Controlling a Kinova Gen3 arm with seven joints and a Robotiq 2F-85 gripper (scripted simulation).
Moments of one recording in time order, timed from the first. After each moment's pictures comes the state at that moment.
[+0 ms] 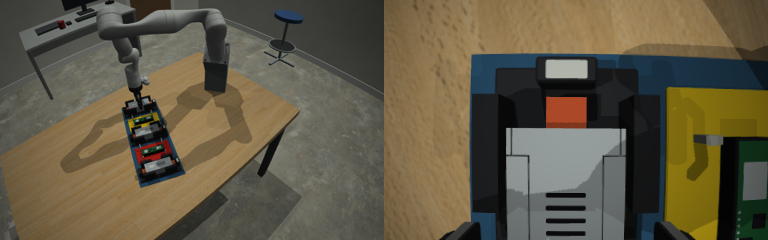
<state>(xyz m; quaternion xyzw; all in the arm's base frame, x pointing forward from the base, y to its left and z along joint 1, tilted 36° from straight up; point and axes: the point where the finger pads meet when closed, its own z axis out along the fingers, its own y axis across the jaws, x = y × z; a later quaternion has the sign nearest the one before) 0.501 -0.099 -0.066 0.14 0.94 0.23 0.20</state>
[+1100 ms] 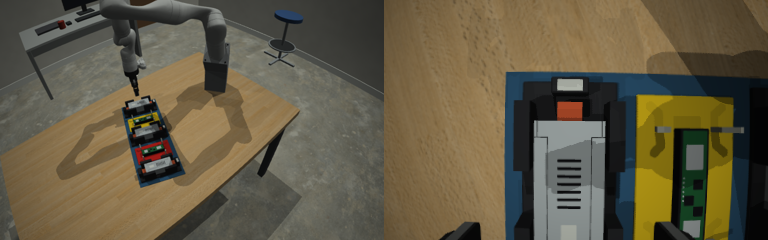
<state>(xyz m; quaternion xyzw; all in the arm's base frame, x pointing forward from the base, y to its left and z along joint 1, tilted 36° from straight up) 0.459 -0.139 0.015 0.14 0.94 0.23 0.21</state>
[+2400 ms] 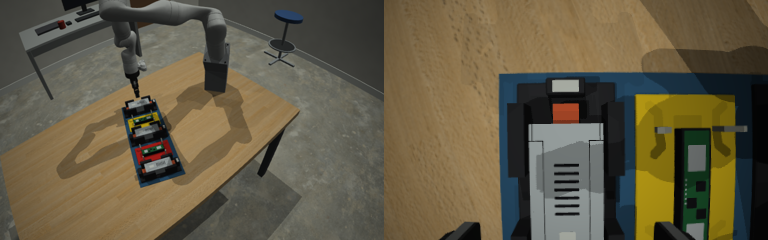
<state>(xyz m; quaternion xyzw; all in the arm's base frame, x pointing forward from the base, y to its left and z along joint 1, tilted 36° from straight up) 0.462 -0.133 0.006 0.15 0.94 0.23 0.21</state>
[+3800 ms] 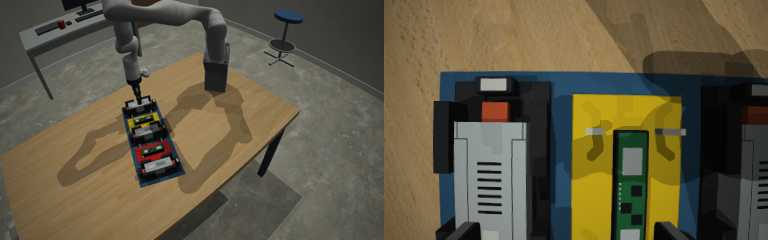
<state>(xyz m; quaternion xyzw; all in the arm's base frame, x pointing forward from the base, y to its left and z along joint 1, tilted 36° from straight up) 0.473 -0.084 0.032 0.14 0.94 0.23 0.21</state>
